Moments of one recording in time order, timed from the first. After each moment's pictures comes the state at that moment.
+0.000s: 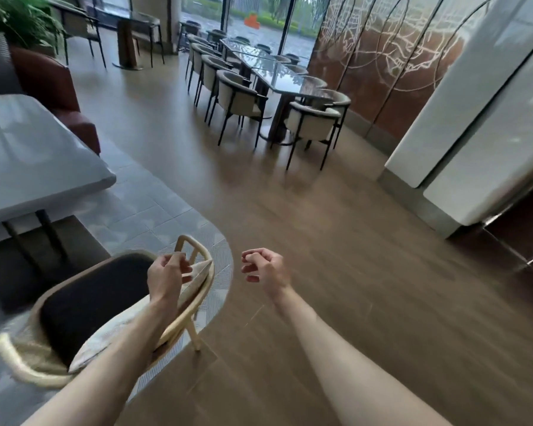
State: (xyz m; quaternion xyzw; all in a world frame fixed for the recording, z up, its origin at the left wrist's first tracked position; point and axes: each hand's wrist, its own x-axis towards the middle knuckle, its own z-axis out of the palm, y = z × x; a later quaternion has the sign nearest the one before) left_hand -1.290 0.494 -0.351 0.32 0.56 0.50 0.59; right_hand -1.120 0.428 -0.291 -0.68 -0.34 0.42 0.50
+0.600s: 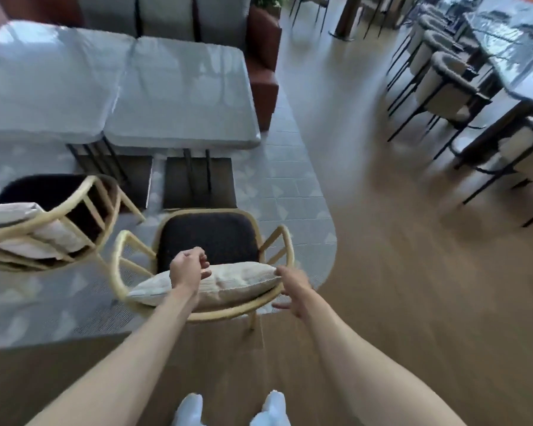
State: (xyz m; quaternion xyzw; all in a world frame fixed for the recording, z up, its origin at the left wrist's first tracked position) left_hand -1.310 0.543 -0.421 0.01 0.71 0.56 0.42; right_hand -1.114 0.607 -0.411 -0.68 -0.33 0.64 0.15
